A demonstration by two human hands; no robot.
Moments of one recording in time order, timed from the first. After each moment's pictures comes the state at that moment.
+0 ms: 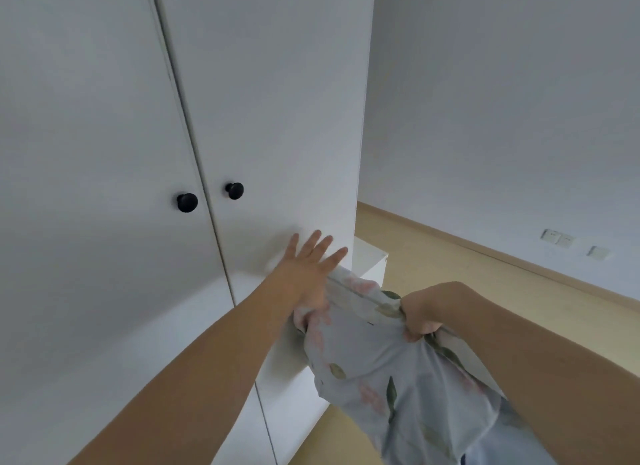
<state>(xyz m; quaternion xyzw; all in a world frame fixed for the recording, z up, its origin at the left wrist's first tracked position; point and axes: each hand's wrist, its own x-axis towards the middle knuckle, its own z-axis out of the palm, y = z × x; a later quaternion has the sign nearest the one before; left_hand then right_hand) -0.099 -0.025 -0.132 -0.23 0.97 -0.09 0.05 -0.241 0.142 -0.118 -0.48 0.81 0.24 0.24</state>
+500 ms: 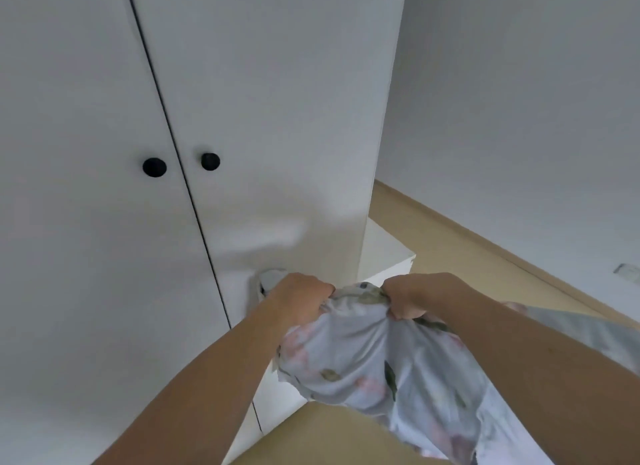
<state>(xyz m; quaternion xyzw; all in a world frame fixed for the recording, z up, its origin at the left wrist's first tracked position) -0.137 0.009 -0.192 -0.28 0.96 -0.05 0.03 -0.314 0.110 -0.126 -0.63 0.73 0.22 0.16</state>
